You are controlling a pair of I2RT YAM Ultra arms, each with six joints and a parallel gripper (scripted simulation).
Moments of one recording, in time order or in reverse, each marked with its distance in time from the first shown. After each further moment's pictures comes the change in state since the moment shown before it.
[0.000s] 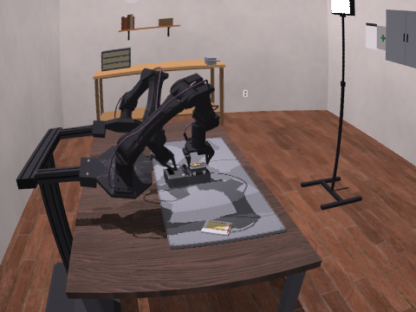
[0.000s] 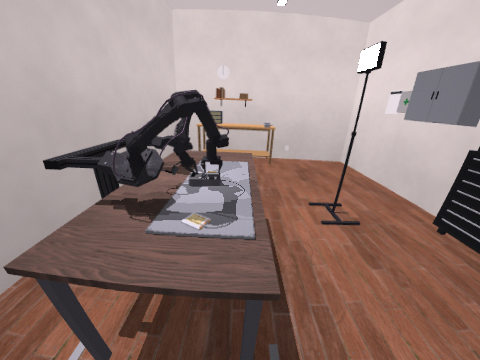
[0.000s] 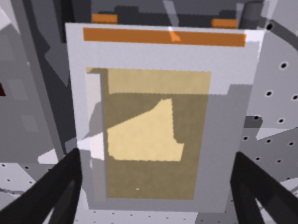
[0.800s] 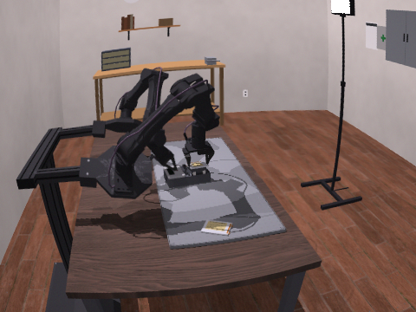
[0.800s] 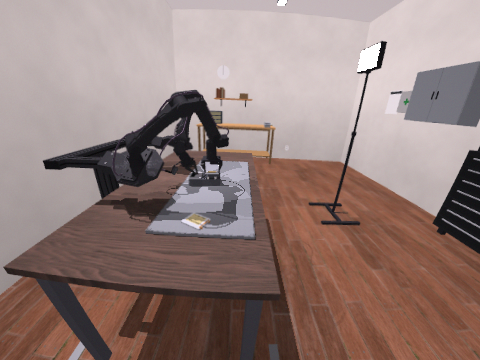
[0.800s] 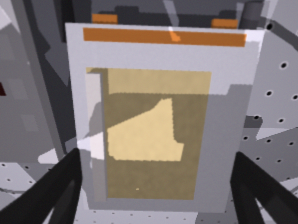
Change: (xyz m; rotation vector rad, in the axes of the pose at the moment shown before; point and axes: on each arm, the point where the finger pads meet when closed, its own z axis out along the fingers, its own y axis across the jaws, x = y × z) left arm 0.000 0.000 0.000 0.000 0.000 0.000; right arm 0.000 0.000 0.000 0.000 0.000 0.000
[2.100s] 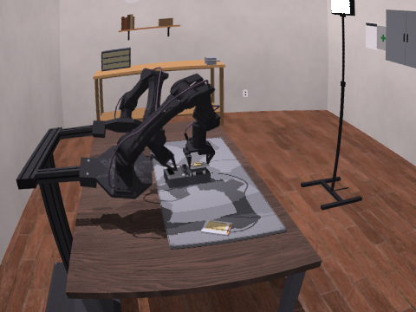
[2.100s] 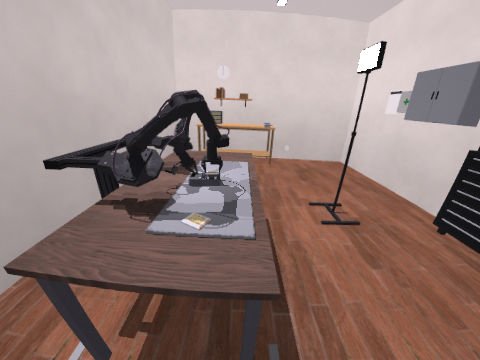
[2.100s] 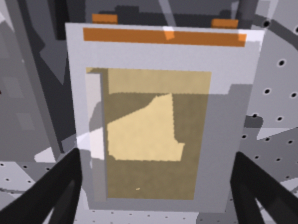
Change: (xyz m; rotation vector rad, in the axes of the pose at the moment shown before) left arm 0.000 0.000 0.000 0.000 0.000 0.000; right arm 0.001 -0.002 0.000 0.000 -0.001 0.006
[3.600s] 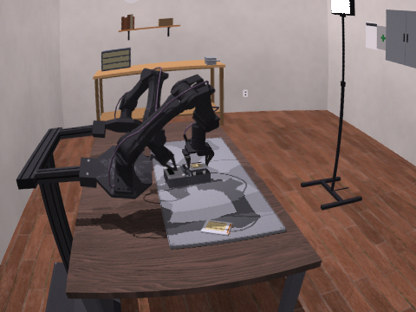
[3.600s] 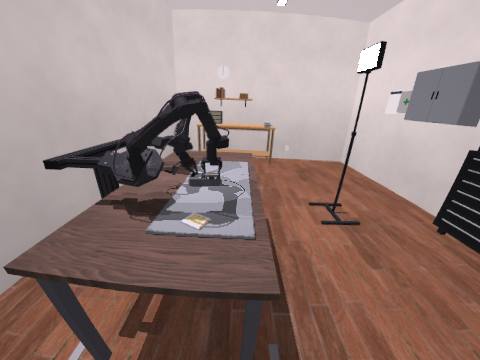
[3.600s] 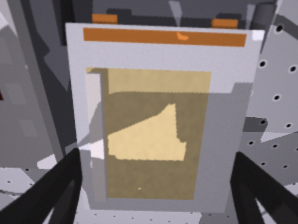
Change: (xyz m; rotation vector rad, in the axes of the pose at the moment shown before) left arm 0.000 0.000 0.000 0.000 0.000 0.000; right arm -0.001 0.004 0.006 -0.014 0.008 -0.007
